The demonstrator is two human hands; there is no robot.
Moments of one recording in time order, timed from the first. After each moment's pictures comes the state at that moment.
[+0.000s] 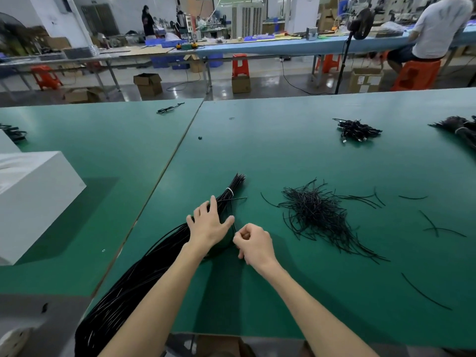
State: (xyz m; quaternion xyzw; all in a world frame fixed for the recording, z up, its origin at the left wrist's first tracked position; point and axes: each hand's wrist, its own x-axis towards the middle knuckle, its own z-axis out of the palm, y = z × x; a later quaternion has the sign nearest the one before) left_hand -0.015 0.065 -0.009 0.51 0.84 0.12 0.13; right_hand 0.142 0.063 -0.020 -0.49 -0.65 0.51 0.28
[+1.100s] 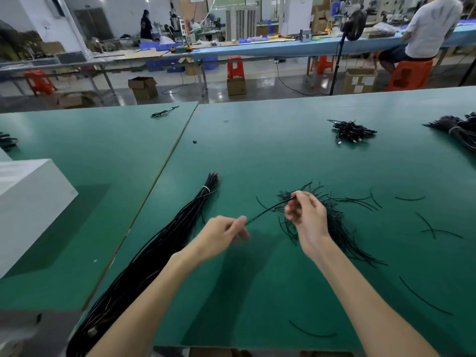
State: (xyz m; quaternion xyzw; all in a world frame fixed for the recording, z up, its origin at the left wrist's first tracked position) left_hand 0.010 0.045 0.027 0.63 0.67 0.28 0.28; right_hand 0.226 0.128 0.036 -0.40 -0.35 0.66 0.54
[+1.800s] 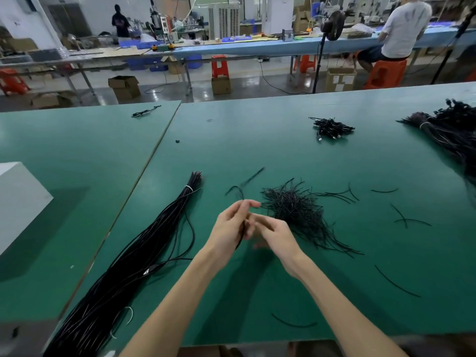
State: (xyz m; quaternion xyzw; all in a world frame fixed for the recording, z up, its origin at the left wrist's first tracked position) left_hand 0.085 0.062 0.022 0.41 0.46 0.57 0.54; right_hand 0.226 0.093 0.001 -0.39 -0.56 0.63 0.36
